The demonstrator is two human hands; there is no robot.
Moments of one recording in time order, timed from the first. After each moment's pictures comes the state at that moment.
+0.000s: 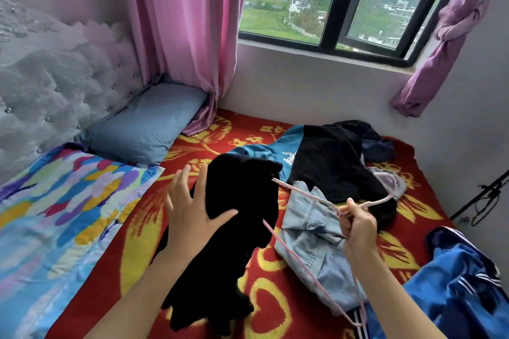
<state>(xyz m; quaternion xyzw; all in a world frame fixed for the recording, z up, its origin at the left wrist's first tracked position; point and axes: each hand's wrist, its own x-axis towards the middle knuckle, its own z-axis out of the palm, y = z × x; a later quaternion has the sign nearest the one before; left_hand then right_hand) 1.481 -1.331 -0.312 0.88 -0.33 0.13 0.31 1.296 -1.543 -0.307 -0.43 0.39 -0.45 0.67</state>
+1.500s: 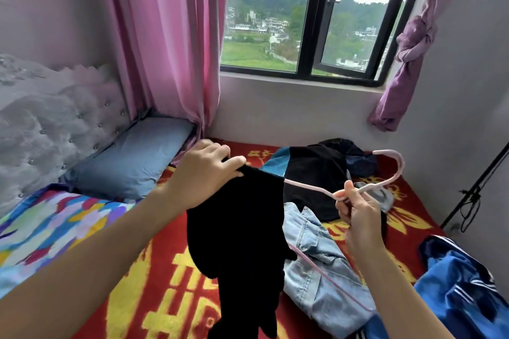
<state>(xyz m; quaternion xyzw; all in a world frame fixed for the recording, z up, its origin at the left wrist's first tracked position) 1.506 -1.383 -0.185 0.63 -0.64 0.41 0.17 1.282 -1.540 -0.230 -0.51 0.31 -0.51 0.62</state>
